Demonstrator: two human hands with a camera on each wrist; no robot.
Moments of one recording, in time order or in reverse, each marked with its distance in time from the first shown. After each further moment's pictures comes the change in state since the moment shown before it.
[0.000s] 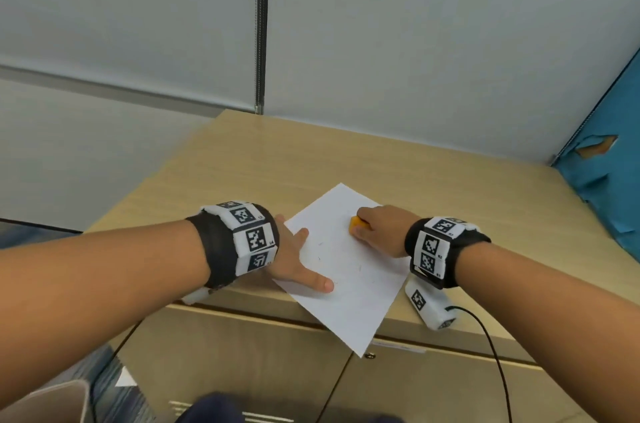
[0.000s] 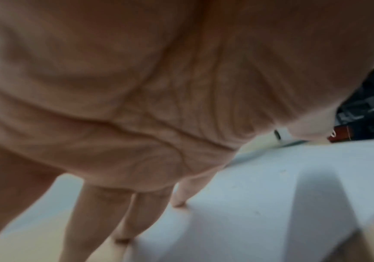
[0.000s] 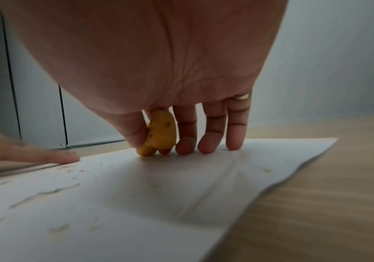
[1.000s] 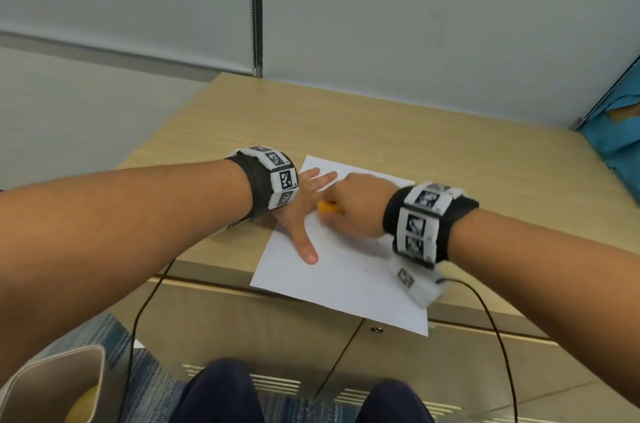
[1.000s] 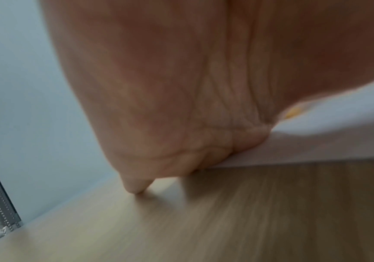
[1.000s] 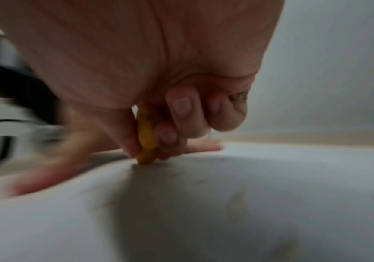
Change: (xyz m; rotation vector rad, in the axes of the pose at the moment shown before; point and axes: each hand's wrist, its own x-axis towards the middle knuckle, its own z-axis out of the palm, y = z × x) left_hand 0.068 -0.017 -0.020 0.247 0.026 0.311; right_hand 0.005 -0.051 -0.006 -0.068 0.032 -0.247
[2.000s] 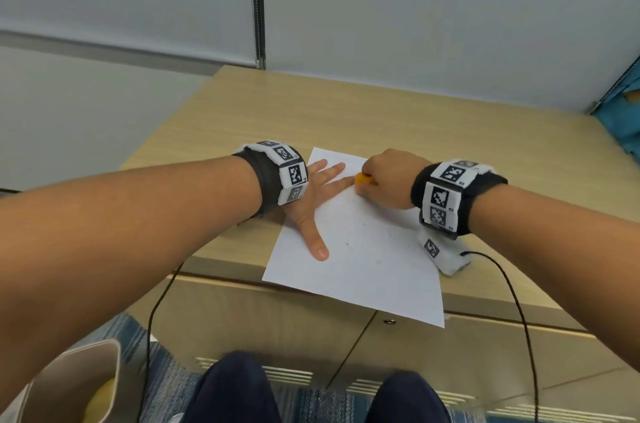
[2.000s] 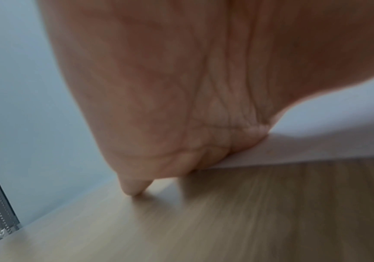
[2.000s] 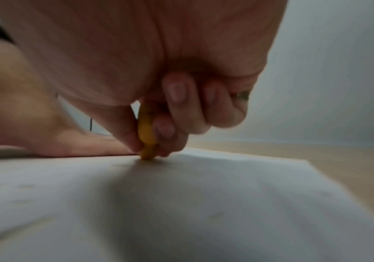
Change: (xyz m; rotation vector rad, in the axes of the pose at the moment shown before) left_hand 0.002 -0.001 0.004 -0.082 0.035 0.017; right_hand 0.007 0.035 -0.006 -0.074 0.015 0.195
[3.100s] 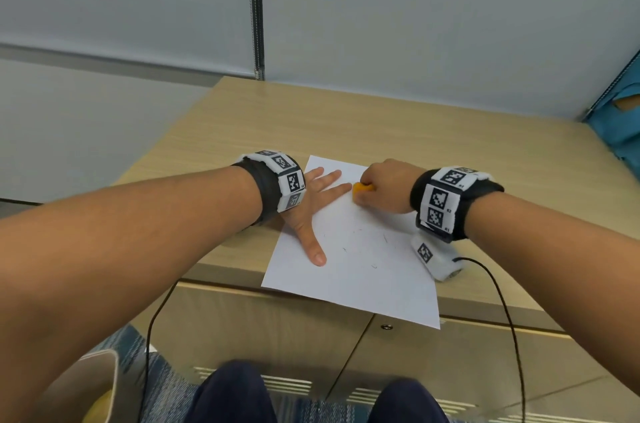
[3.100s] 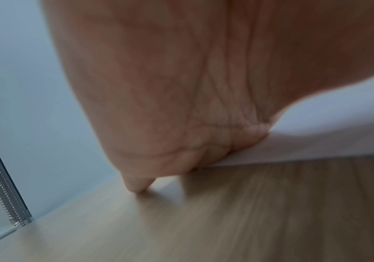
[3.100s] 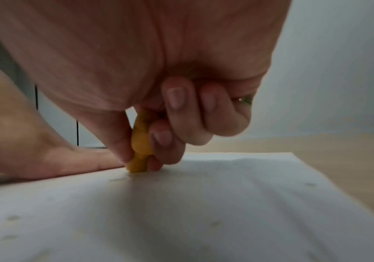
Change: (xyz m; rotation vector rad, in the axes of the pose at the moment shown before) left_hand -0.001 0.002 -0.001 0.007 -0.009 -0.026; right_hand 0.000 0.006 0.002 0.096 -0.049 0.019
